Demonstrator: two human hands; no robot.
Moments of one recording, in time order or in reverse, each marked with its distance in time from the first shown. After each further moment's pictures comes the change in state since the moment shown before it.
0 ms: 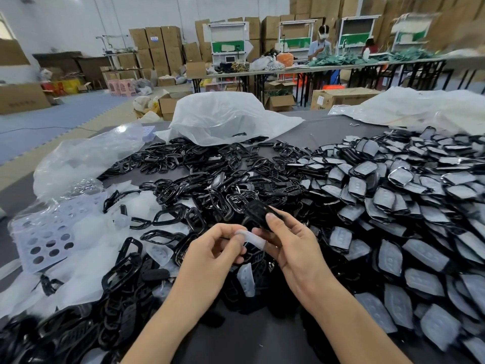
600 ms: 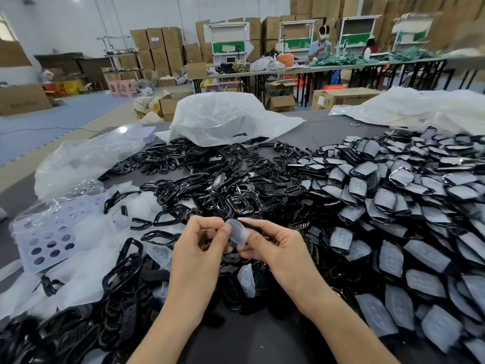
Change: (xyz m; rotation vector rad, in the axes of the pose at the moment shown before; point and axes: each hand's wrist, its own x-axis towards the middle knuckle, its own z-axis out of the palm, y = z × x) left_hand 0.003 -0.008 -0.003 -0.027 0.254 0.121; right_hand -0.013 0.003 0.006 -0.399 -0.238 -0.136
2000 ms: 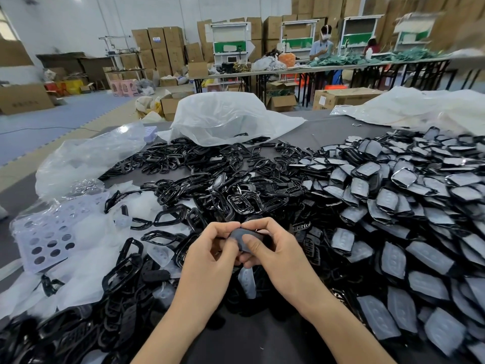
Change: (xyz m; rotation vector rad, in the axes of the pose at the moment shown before) left_hand -0.005 0.000 0.005 0.120 -0.127 -0.023; right_hand 0.002 0.012 -0.003 -0.143 0.011 -0.009
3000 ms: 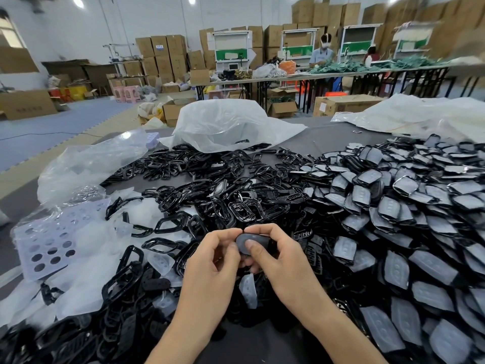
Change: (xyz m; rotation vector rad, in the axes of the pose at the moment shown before) left_hand -0.001 -0.002 0.004 0.034 0.043 0.040; right_hand -0.002 -0.007 -0.001 -0.091 0.027 -0.050
